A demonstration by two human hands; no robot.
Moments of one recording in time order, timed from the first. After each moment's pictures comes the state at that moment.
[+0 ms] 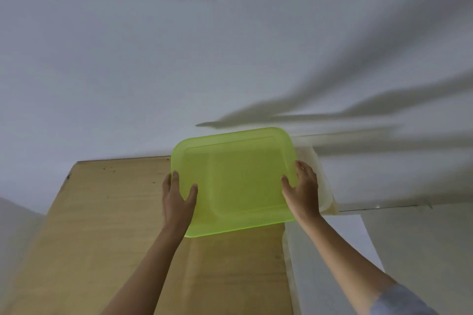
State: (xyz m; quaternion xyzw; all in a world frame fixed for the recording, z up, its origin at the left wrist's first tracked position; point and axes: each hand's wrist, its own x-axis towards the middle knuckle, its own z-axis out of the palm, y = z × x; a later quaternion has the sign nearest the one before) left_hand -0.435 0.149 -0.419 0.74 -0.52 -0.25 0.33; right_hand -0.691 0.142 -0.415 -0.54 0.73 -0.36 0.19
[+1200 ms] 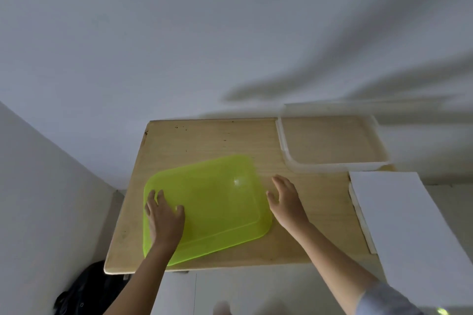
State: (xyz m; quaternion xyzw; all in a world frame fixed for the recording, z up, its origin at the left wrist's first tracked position) left_hand -0.203 0.290 -0.466 0.83 -0.47 -0.22 0.23; right_hand -0.469 0.266 -0.461 -0.65 0.69 -0.19 0.26
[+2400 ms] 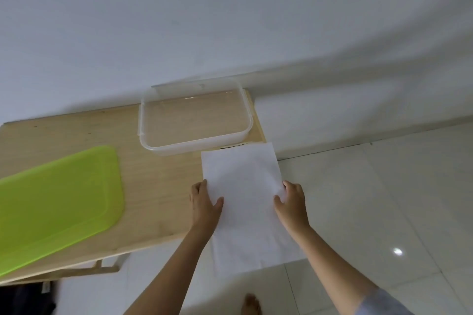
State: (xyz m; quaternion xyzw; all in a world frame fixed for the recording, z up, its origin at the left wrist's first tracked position) left_hand -0.625 0.324 -0.495 0.70 -0.58 -0.36 0.19; right_hand -0.819 0.363 -0.485 -0.44 0.81 -0.25 0.31
